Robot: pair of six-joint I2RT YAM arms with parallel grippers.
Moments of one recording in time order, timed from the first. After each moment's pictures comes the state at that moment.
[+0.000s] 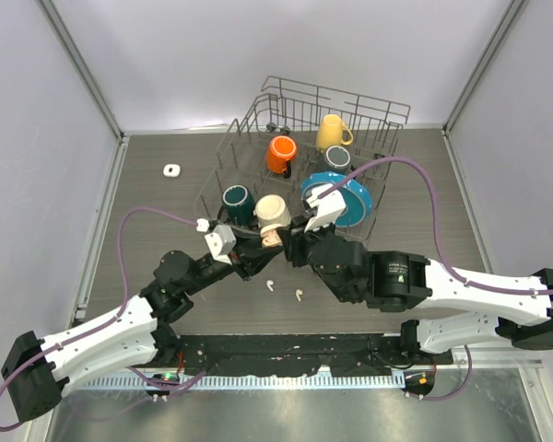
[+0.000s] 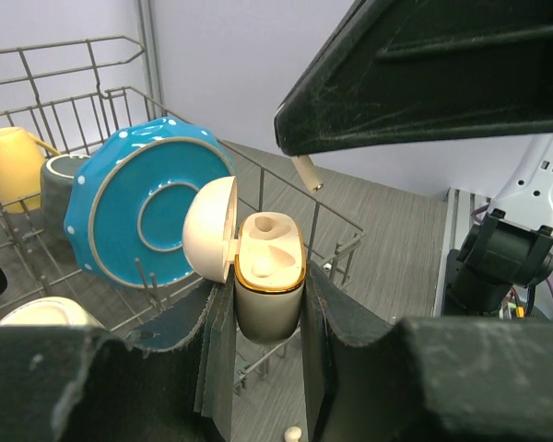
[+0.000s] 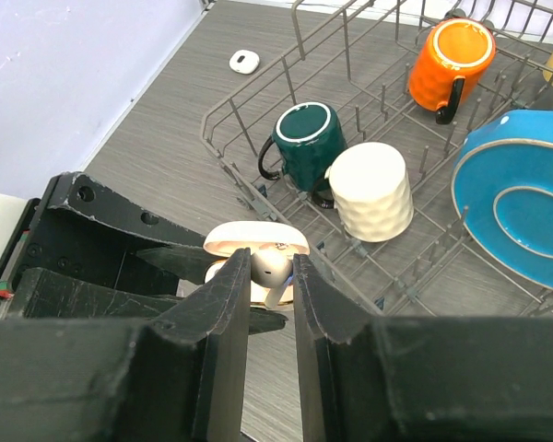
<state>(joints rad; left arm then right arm) -0.90 0.77 0.41 0.61 0.21 -0.11 1.41 1.14 1.26 -0.42 0.86 0.47</state>
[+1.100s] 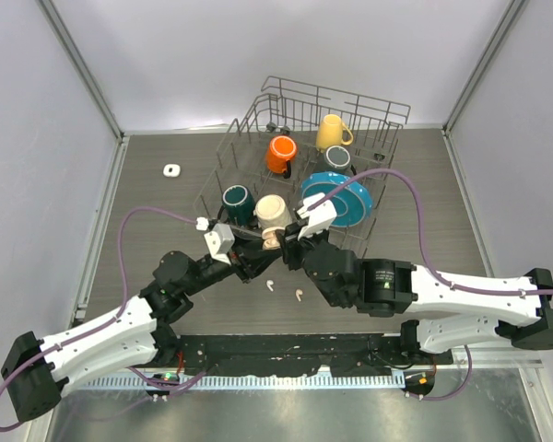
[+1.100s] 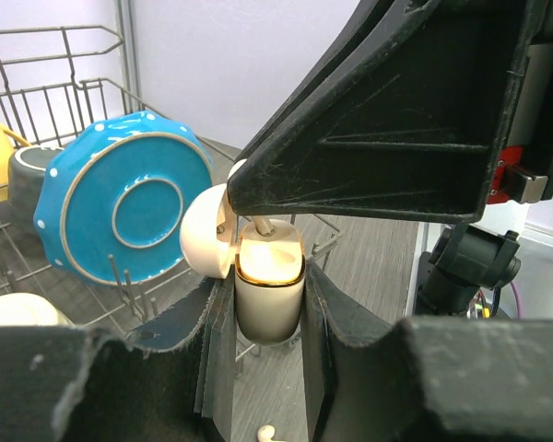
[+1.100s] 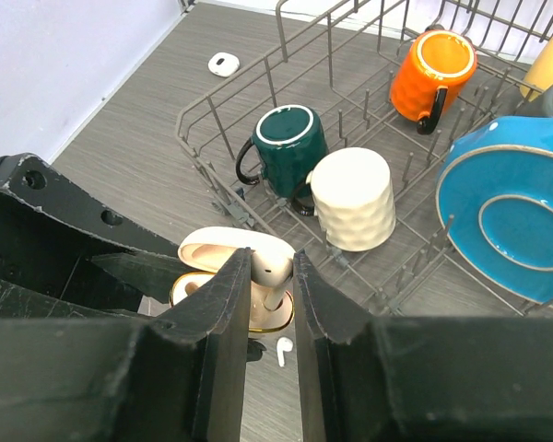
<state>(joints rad) -0.90 0.76 0.41 0.61 0.23 -0.17 1.41 1.15 1.14 -0.27 0.90 0.37</state>
